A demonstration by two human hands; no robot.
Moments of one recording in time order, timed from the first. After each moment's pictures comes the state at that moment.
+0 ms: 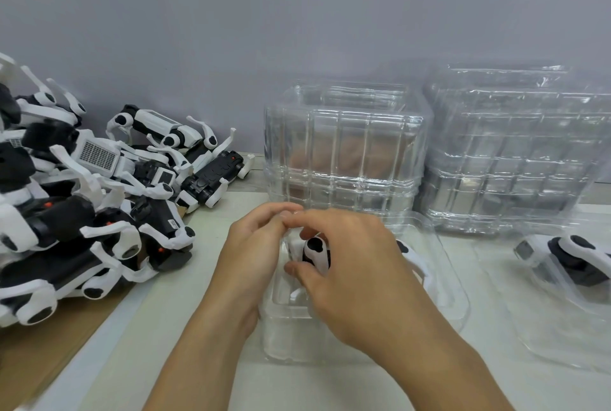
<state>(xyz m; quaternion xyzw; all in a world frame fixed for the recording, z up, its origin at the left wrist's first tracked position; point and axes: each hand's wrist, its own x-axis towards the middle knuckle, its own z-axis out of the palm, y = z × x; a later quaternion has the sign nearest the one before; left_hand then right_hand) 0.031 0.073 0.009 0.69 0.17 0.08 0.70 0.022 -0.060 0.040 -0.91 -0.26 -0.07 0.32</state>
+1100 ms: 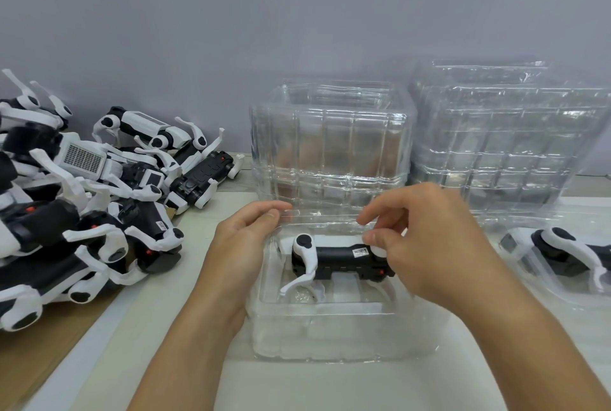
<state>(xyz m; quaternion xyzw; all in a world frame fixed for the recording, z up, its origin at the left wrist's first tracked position) 0.028 0.073 0.013 0.69 0.17 0.08 0.69 0.051 -0.125 0.051 -0.93 -0.12 -0.04 0.35</state>
